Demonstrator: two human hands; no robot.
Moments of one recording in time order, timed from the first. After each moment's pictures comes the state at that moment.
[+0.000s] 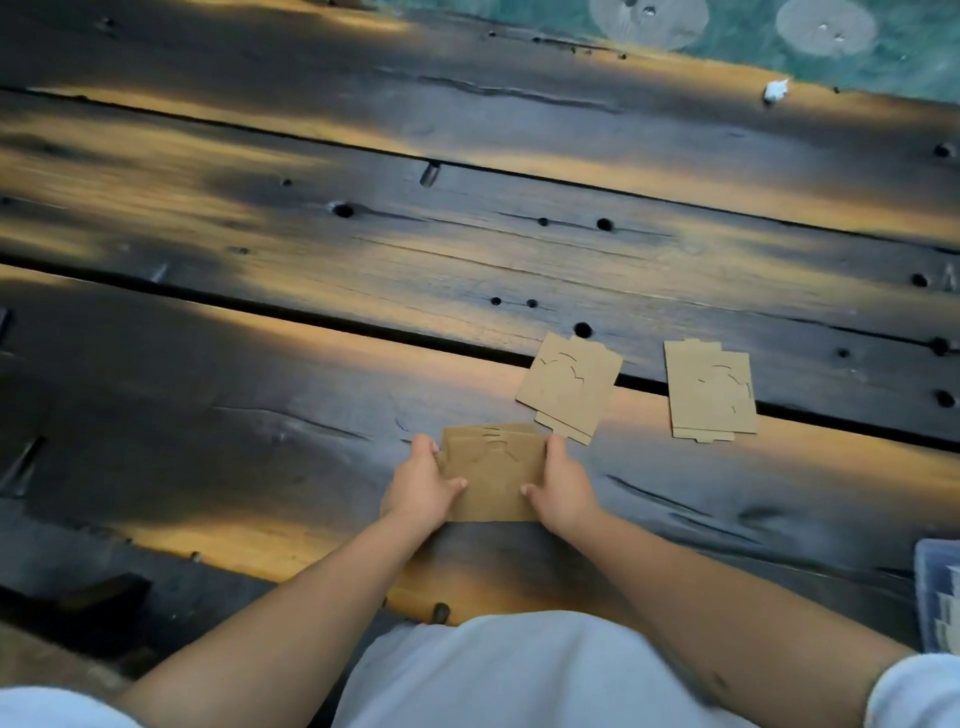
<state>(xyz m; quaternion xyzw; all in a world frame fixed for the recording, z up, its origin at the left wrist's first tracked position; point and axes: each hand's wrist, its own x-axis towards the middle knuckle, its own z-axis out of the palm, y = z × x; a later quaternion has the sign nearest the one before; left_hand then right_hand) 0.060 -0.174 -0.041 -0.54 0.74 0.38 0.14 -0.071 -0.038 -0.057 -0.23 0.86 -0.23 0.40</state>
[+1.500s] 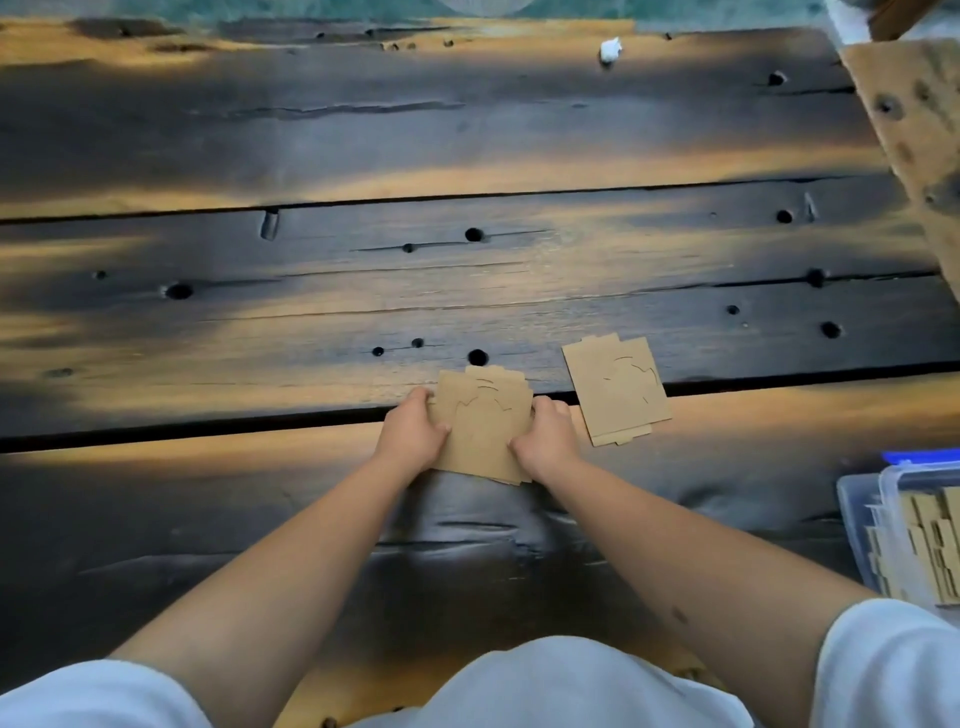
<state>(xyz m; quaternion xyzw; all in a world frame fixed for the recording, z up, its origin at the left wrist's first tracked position) -0.125 -0.207 -0.069 -0.38 0.84 0.36 0.15 -0.202 -0.044 -0.078 -0.05 0.91 -0.25 0.32</state>
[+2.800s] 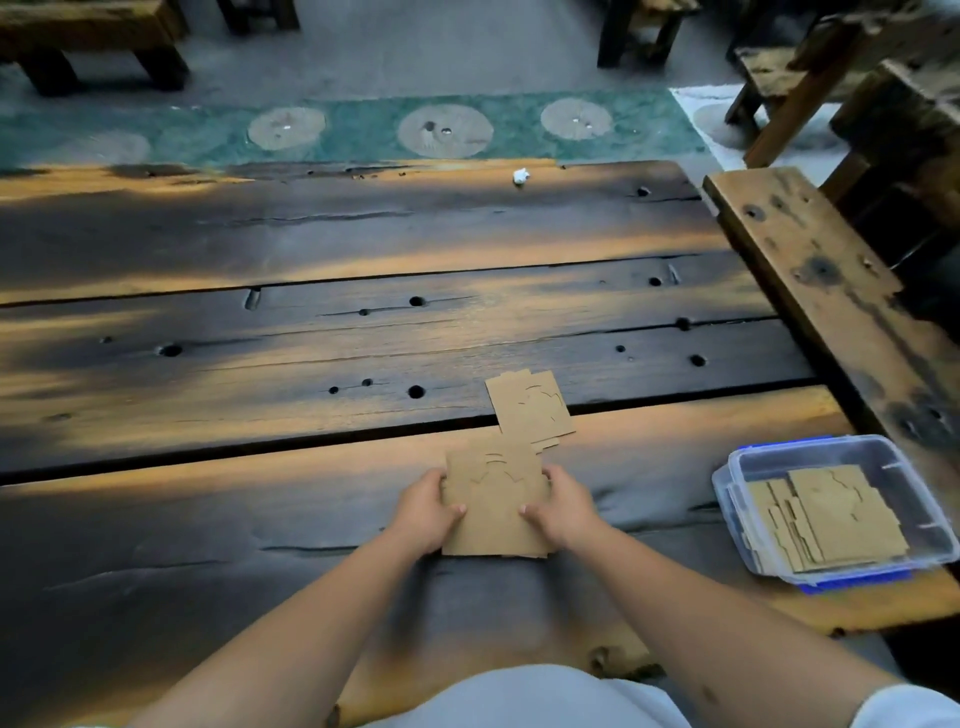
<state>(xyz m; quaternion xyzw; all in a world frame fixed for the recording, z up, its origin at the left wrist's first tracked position) -0.077 -0.065 -0.030 -0.33 0.80 0.47 0.16 -0.162 0.114 -0.014 -0.02 0.88 -0.33 0.33</state>
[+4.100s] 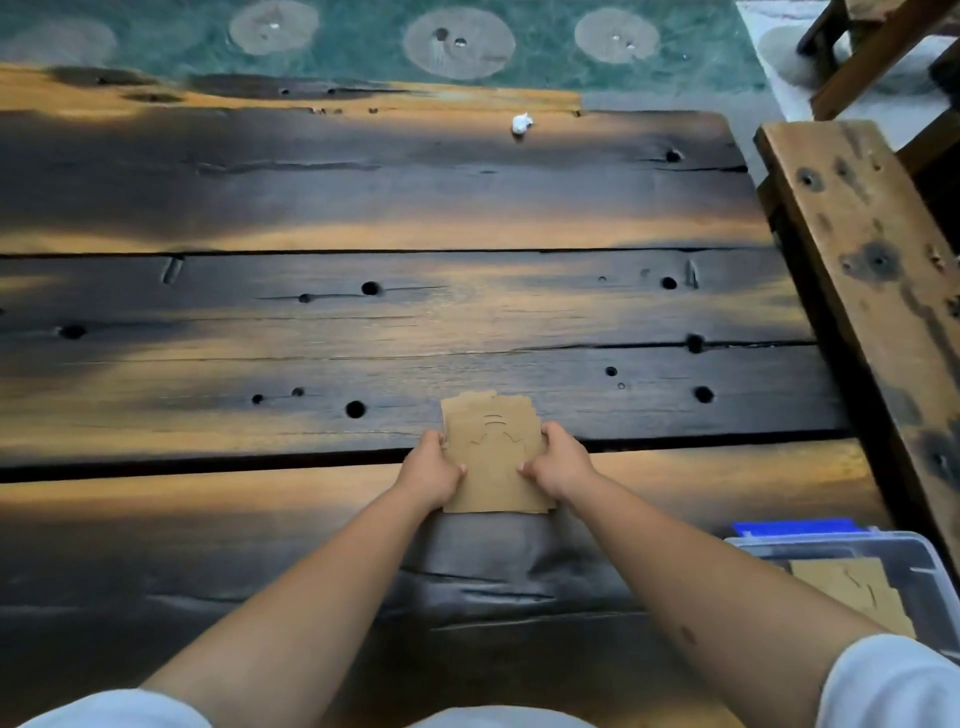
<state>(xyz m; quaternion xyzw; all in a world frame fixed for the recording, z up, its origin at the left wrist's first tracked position) -0.243 -0.045 -0.075 -0.42 0.77 0.44 0.19 -0.340 0.112 -0.062 -0.02 0.87 -0.31 0.38</state>
